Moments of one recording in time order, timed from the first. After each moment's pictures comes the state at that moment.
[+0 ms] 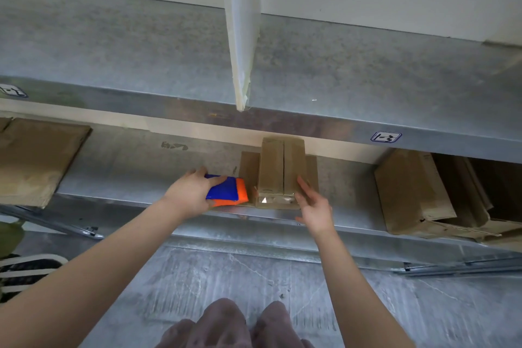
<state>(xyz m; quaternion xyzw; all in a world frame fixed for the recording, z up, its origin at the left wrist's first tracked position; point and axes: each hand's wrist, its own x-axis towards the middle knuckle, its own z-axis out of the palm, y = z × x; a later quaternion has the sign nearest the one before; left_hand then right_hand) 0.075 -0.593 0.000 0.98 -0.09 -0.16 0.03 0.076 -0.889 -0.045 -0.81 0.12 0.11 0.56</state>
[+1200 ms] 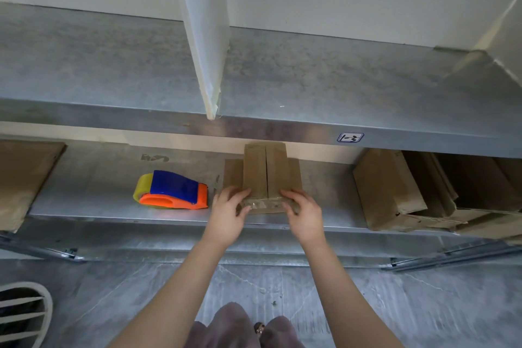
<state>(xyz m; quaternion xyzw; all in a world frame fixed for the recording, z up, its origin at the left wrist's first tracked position) 0.051 -0.700 -0.037 0.93 -0.01 -0.02 0.38 0.061 -0.900 -0.035 -0.91 0.03 0.00 0.41</state>
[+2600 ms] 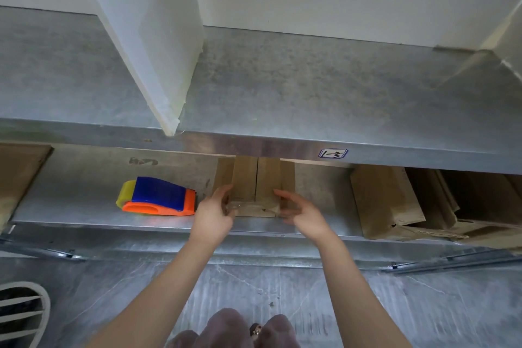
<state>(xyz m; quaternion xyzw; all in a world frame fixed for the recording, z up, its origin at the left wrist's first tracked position) 0.074 -0.706 -0.034 0.92 0.06 -0.01 0.39 0.095 -0.941 -0.028 -0.82 0.02 0.24 0.52</state>
